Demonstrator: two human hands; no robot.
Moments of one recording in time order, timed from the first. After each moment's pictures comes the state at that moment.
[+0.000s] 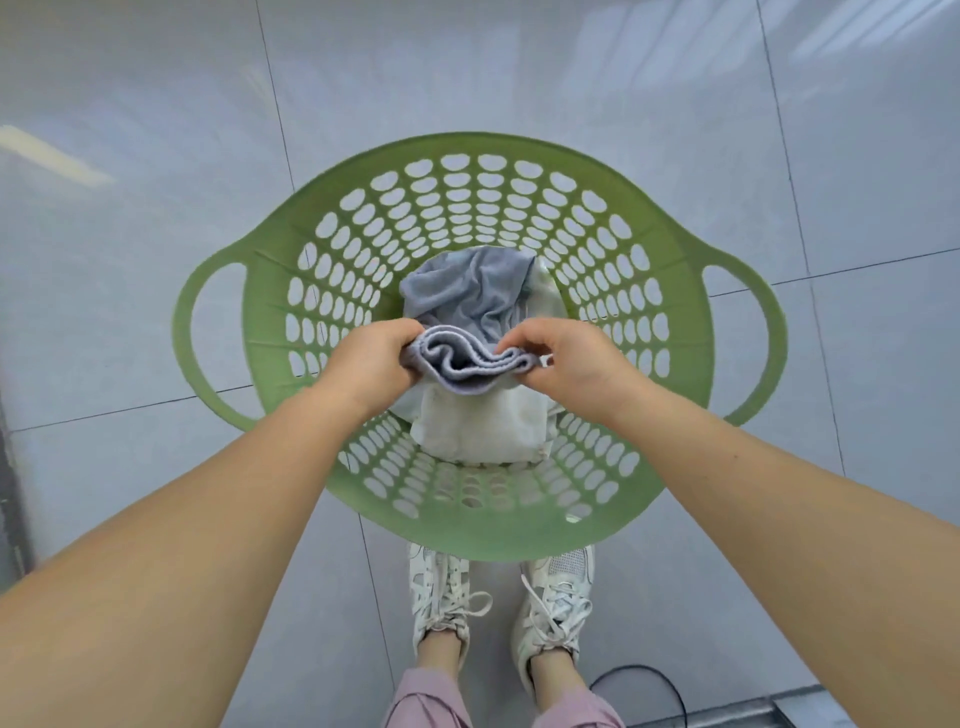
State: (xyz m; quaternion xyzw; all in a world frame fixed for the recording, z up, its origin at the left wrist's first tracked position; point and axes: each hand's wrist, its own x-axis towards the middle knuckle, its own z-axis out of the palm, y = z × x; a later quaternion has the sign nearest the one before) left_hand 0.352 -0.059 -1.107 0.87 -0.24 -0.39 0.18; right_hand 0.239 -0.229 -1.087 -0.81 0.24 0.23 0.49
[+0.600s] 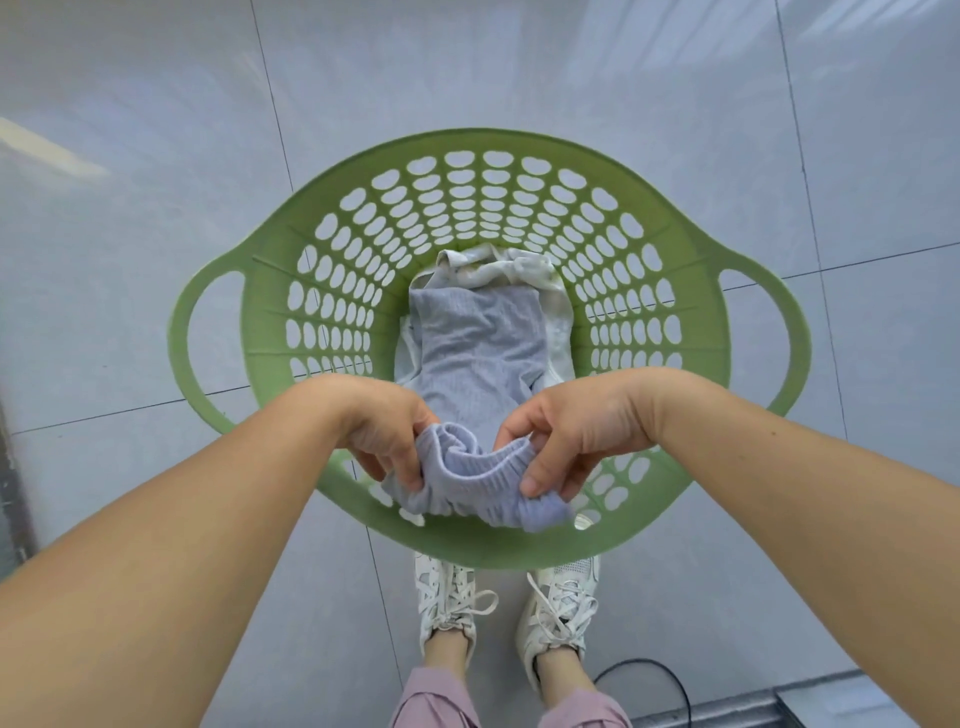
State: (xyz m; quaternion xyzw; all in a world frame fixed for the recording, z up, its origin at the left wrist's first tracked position) left_hand 0.357 -0.062 -1.093 0.61 -0.17 -0.77 0.00; right_hand 0.244 -0.235 -1.079 -0.49 0.14 0.62 0.60
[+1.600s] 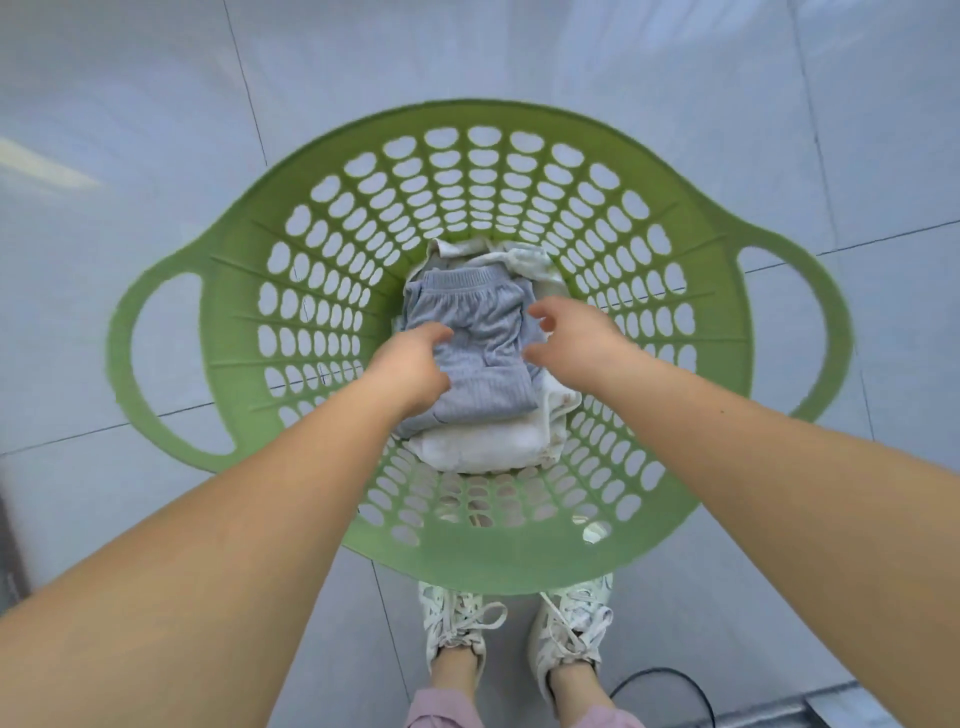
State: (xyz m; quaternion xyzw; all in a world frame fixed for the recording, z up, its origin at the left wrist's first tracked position) left_hand 0.342 -0.094 -1.147 0.84 -0.12 -0.51 0.13; right_hand 0.264 -0.237 -1.135 -0.78 0.35 0.33 0.39
